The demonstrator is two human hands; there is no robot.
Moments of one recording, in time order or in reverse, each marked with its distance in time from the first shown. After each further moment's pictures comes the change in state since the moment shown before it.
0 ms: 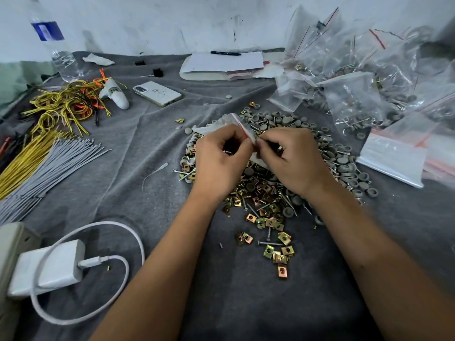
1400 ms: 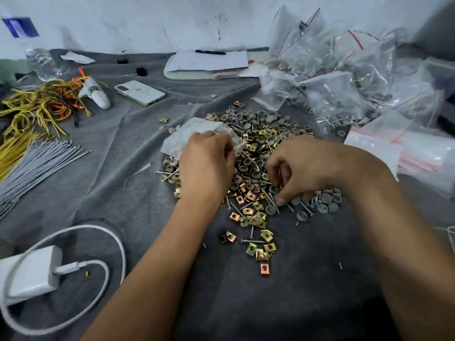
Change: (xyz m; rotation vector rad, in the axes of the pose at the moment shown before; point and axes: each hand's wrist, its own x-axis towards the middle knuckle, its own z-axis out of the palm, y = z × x) left_hand -0.006 0.010 0.010 0.728 0.031 0.095; right_hand 0.008 0.002 -0.060 -0.187 -0.930 0.492
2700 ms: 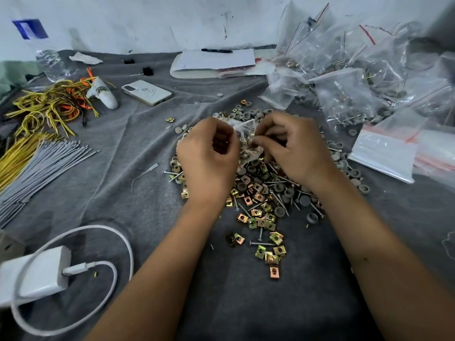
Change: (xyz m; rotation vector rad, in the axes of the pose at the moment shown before) left_hand 0.002 -0.003 0.006 -0.444 0.385 -0.043; right_hand 0.036 -0.006 0.031 0.476 0.840 -0.388
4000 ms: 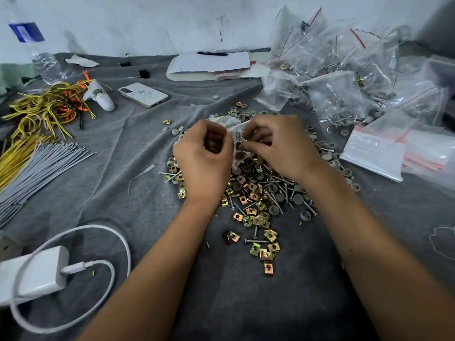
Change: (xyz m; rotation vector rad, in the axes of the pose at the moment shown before) left_hand -0.001 0.001 0.005 -0.134 -0.006 -0.167; right_hand 0.010 0.001 0.001 -0.065 -0.116 0.041
